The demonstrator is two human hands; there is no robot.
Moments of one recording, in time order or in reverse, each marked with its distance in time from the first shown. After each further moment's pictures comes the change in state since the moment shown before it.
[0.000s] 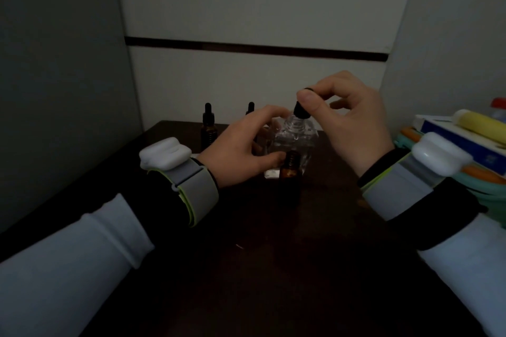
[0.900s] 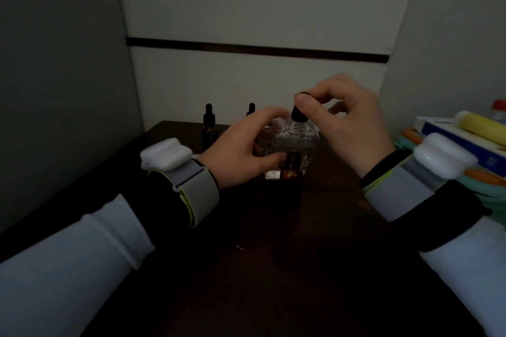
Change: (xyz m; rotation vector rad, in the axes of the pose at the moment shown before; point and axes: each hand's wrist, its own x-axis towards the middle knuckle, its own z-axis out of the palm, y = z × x) left_hand -0.001 0.004 -0.002 -0.005 -0.005 -0.006; right_hand -0.001 -0.003 0.000 -0.014 -0.077 0.009
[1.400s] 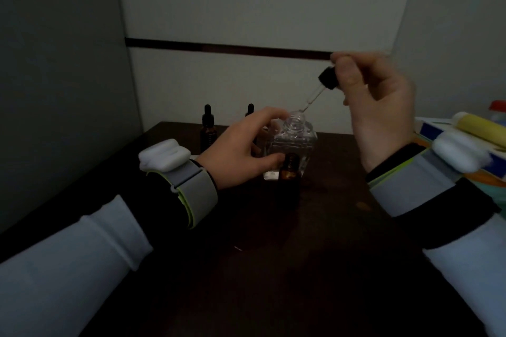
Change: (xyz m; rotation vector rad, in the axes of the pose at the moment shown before) left_hand -0.001 -0.001 0.000 -0.004 0.005 -0.006; right_hand 0.009 -0.005 -0.013 0.303 0.262 0.011
